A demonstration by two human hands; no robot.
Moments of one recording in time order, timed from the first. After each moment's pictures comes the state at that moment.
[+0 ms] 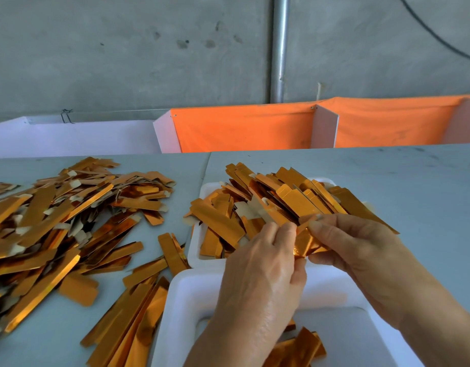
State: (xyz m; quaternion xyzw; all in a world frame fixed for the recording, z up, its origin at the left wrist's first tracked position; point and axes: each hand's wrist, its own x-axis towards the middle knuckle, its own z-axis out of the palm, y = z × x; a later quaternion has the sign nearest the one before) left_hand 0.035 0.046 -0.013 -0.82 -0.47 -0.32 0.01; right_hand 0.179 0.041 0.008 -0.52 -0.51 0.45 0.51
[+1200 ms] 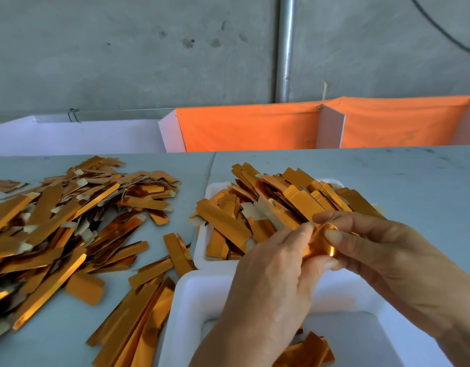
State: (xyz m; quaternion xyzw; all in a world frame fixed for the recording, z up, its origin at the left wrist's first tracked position) left_hand 0.032 0.038 0.001 -0.81 -0.43 -0.39 -0.14; right_hand 0.193 0.040 0.013 -0.48 -0.53 0.50 0.49
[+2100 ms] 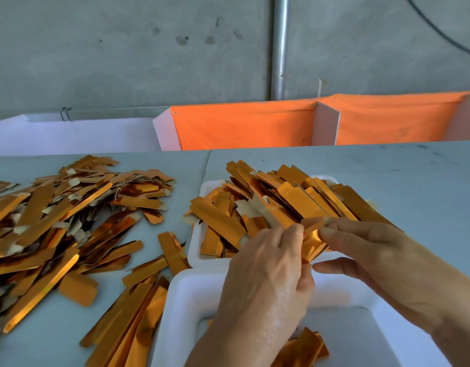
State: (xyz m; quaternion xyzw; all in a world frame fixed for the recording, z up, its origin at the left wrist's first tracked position) left_hand 0.035 0.042 -0.009 -0.83 -0.47 -0.30 -0.01; right_hand 0.190 0.036 0.020 -0.50 -0.56 0.52 0.42
